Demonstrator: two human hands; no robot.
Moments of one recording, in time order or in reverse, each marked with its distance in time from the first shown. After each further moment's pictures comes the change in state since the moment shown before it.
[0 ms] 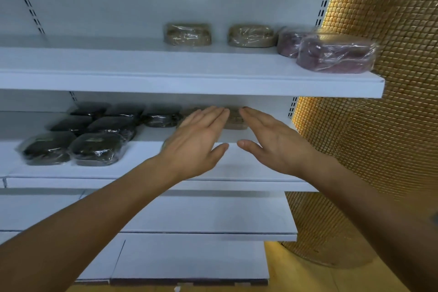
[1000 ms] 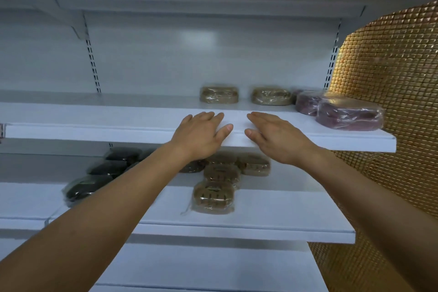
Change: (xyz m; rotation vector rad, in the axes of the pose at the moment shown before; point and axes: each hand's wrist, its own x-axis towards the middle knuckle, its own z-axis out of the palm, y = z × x) left_hand 0.027 -0.079 -0.104 0.055 -0.001 -0.233; right_hand 0.077 -0.065 -0.075 -0.063 0.147 0.071
